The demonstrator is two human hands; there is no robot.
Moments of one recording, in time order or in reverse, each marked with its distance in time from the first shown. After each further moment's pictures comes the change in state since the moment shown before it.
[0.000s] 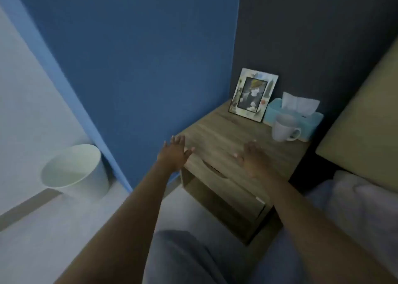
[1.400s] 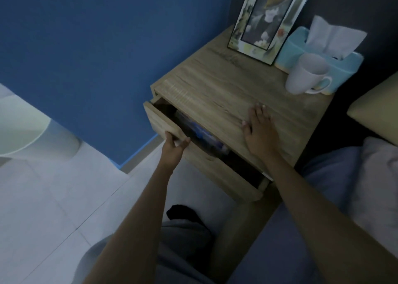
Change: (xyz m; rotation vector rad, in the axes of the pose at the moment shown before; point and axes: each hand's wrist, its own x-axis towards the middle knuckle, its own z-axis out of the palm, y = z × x) left_hand 0.030 -0.016 0.161 -1.217 -0.091 -0.407; right_hand 0.057 0.049 0.094 0.012 0.163 0.044
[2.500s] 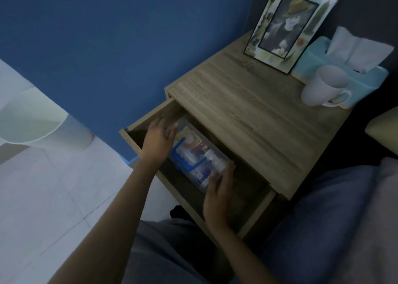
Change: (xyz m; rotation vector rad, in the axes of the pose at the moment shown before) left_hand -0.013 0.046 -0.048 0.697 0.282 0.334; right_hand -0.147 -0.132 0.049 1.032 0.131 0.310
